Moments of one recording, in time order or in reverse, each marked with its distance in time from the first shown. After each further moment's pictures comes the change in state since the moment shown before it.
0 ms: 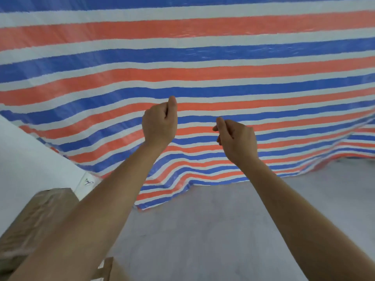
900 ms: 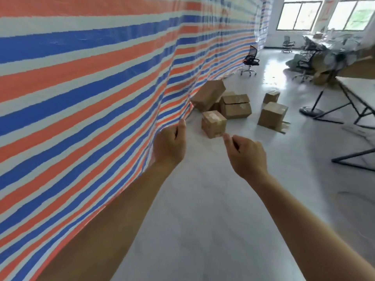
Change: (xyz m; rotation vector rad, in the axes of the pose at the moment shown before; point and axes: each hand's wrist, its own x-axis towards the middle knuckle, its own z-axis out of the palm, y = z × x) left_hand -0.121 0.396 0.663 -0.676 -0.721 0.230; right_hand 0.040 0.482 -0.468 -0.726 0.556 0.692
